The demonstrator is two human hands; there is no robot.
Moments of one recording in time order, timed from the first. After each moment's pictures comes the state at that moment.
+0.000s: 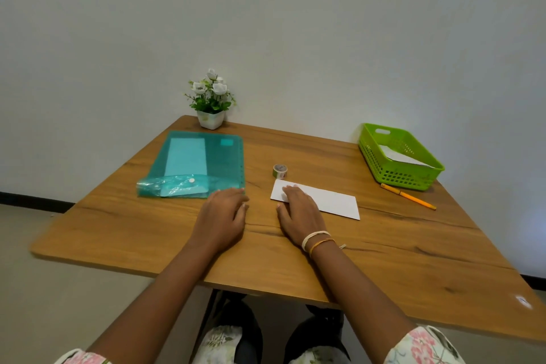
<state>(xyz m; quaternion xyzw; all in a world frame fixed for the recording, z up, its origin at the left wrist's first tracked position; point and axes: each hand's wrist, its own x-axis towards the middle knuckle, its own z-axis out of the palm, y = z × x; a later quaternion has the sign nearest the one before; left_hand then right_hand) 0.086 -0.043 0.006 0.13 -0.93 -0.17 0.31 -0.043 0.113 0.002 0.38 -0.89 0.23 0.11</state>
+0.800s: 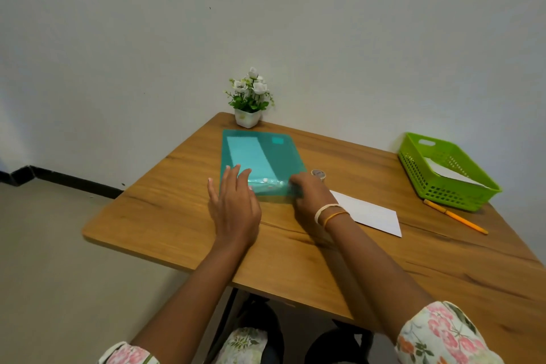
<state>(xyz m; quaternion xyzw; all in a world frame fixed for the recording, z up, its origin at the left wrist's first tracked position) 0.096 -0.064 0.007 0.31 -0.85 -0.13 0.41 -0.045 0.040 0.049 0.45 -0.87 0.20 -0.01</state>
